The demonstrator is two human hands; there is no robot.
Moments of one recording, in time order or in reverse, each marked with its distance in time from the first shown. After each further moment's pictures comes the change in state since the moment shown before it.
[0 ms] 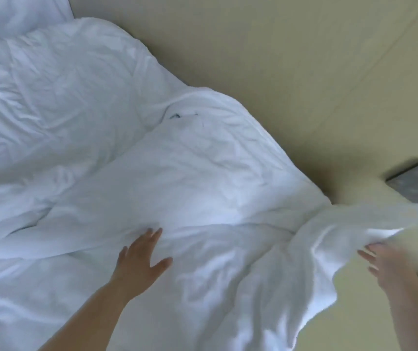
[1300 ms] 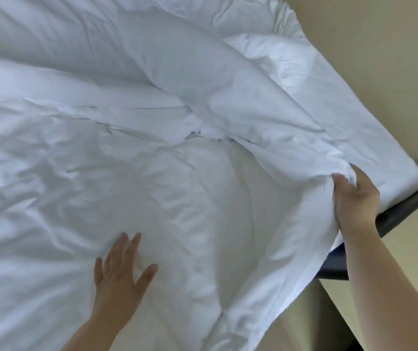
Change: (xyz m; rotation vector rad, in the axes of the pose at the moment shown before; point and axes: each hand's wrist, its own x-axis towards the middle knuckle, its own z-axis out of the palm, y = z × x) left_hand -0.316 -0.300 0.096 -0.366 0.372 -0.365; right_hand -0.334 0.119 0.201 -0.104 -0.153 -0.723
